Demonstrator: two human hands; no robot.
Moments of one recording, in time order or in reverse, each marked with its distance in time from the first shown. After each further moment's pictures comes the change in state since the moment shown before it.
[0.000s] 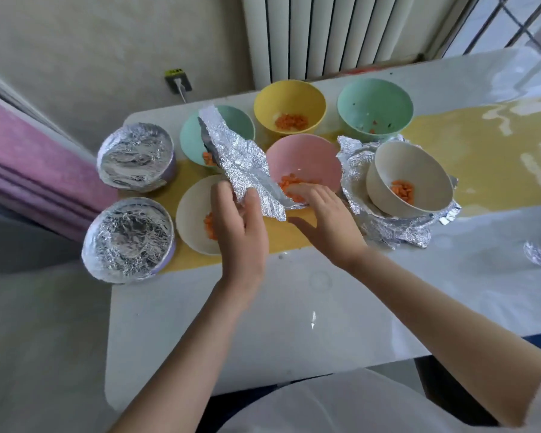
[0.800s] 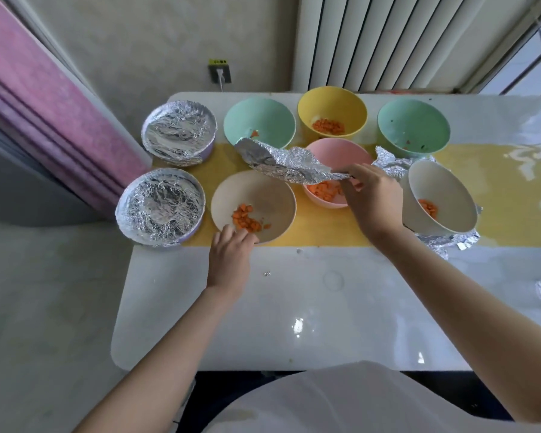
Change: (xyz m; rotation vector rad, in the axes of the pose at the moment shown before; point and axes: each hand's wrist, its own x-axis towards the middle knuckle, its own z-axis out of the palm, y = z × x) left_hand -0.030 -0.122 -0.074 0.975 -0.275 0.357; right_hand 0.037 -0.018 -0.018 -0.164 0.179 0.104
